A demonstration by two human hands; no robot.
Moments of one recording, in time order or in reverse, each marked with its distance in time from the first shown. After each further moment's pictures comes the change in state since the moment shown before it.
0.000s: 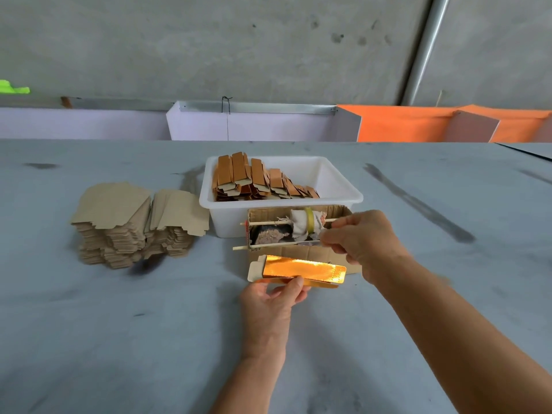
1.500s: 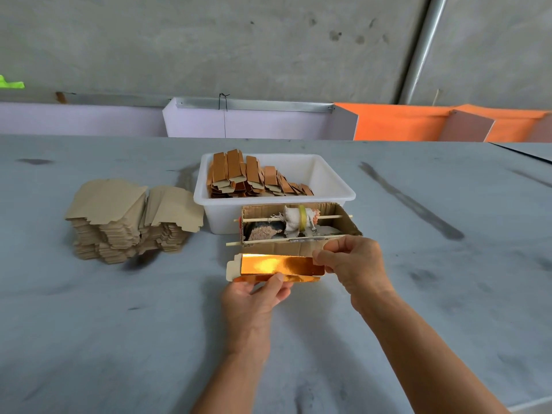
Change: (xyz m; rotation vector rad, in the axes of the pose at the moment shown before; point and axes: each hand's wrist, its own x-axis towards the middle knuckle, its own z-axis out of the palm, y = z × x) left_hand -0.001 0.003 -0.008 -0.079 0.098 -0.048; right_hand -0.007 0.046 0.008 0.082 0.064 -0.091
